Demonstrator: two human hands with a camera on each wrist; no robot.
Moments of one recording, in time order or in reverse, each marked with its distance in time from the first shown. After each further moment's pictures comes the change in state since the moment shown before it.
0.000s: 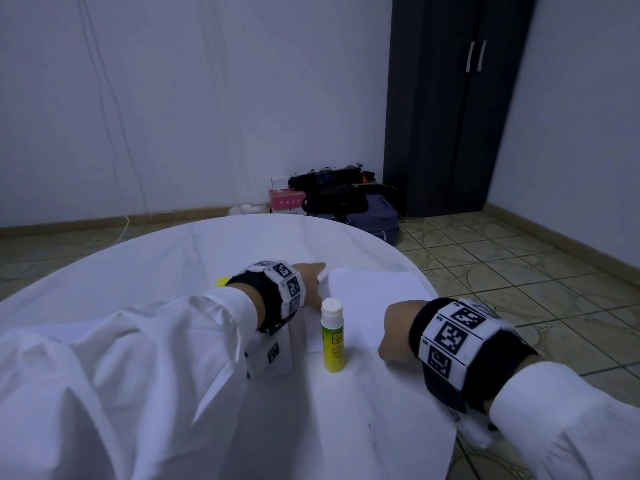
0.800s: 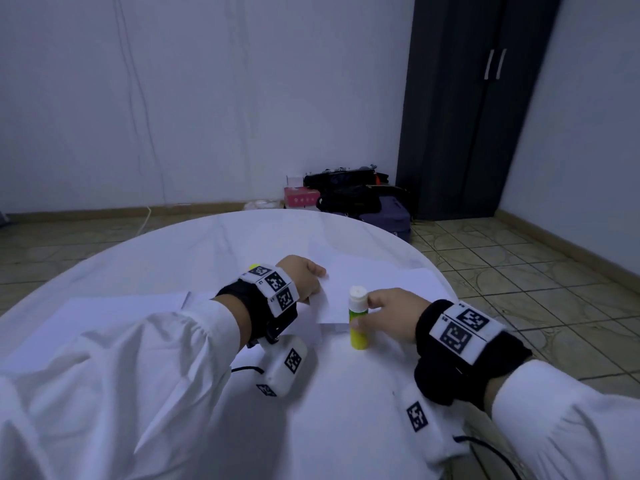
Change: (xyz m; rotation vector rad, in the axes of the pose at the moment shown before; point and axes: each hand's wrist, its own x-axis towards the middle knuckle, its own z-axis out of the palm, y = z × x) left_hand -0.084 -0.022 -0.005 -0.917 0.169 -0.184; right_hand -0.028 -0.033 0.013 0.755 0.211 -0.231
